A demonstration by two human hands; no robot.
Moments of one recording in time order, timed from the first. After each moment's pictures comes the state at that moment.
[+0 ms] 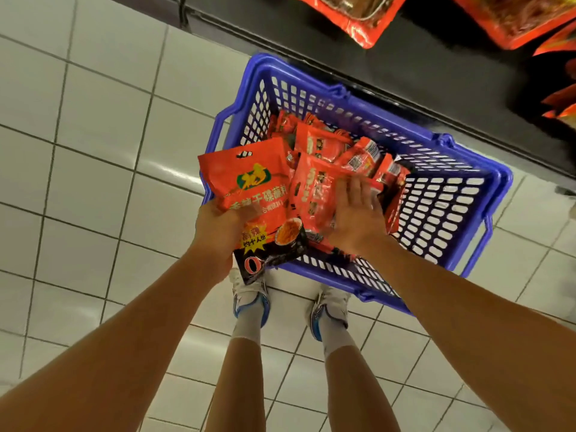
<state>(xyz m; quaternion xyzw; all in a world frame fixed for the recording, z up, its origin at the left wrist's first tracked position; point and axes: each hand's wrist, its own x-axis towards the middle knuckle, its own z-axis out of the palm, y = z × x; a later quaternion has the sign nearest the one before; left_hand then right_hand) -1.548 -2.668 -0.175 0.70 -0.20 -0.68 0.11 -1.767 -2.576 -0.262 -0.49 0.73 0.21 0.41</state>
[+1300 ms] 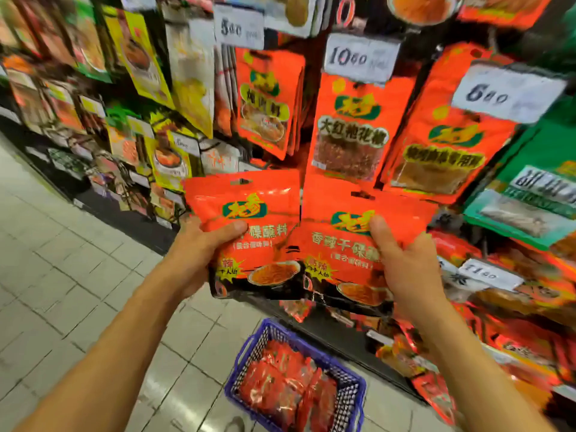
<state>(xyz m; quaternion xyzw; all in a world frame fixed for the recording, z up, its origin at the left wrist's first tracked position) -1.569 -2.760 0.508 0.43 -0.44 -0.66 0.44 -1.837 -2.659 0.538 -0.41 0.63 -0.59 0.30</state>
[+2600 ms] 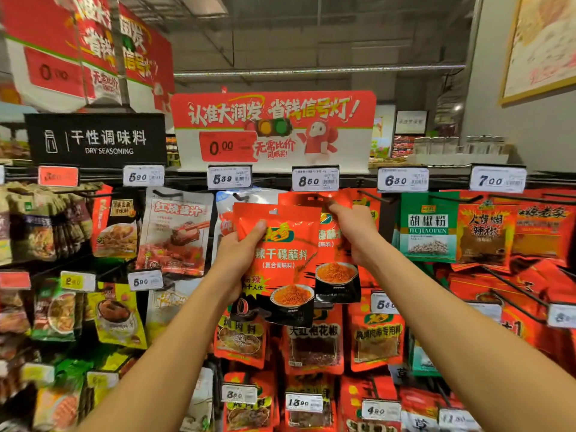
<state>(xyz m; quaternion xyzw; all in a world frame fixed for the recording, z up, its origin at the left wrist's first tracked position) -1.651 -2.908 0.794 0.22 -0.58 -0.64 0.46 -1.854 -2.818 0.838 -0.32 0.61 -0.70 0.18</state>
